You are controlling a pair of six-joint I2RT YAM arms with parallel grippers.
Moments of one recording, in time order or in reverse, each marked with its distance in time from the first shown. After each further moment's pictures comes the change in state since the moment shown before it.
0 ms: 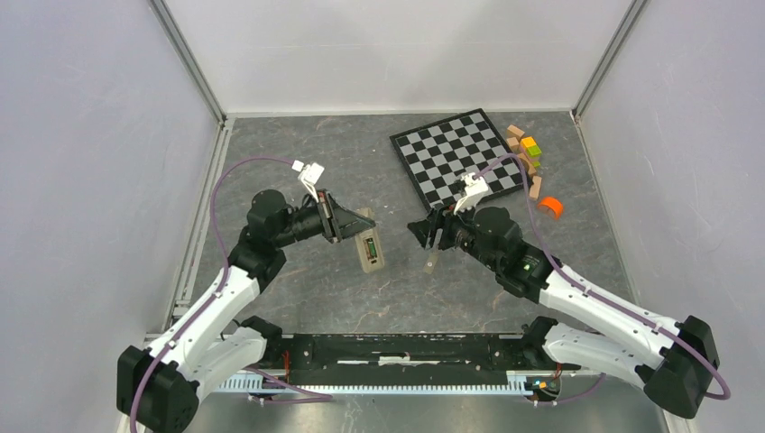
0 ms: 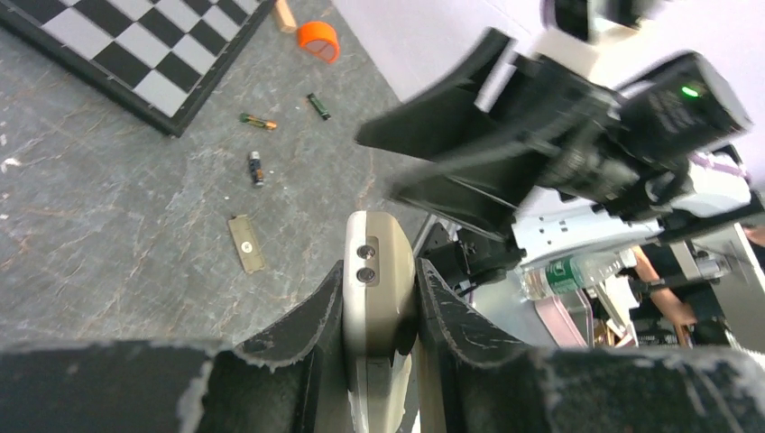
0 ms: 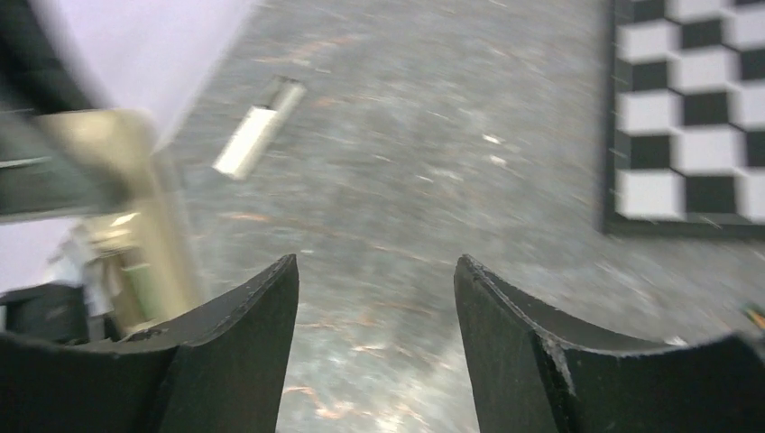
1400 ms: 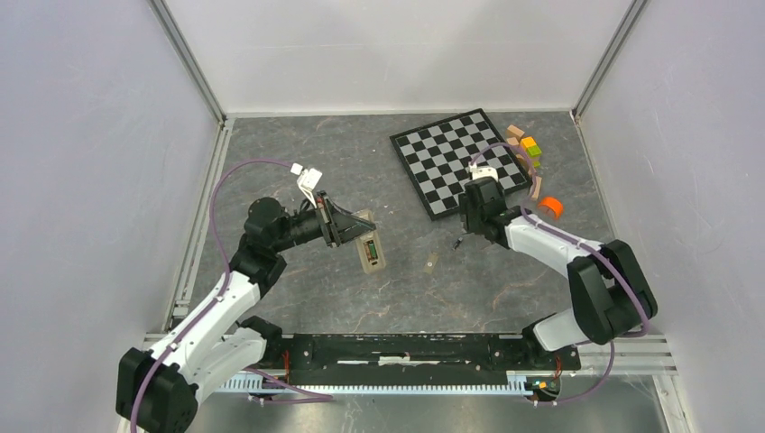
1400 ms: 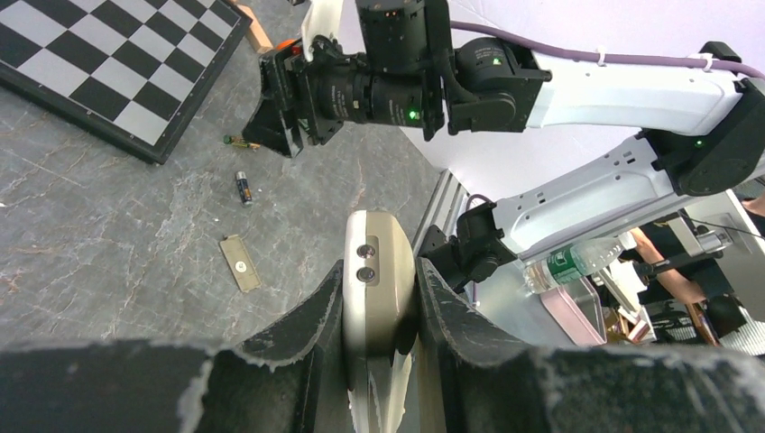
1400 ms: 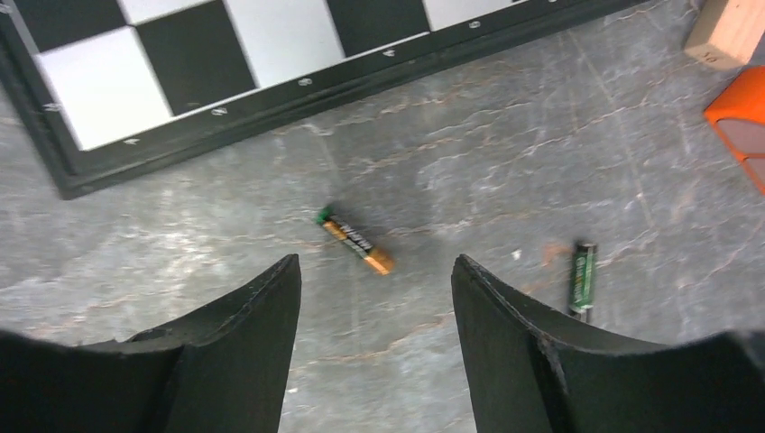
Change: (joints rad) left arm 0.000 -0.043 -0.081 0.178 0.053 0.003; right arm -0.384 0.511 0.102 -0.289 0.296 -0.199
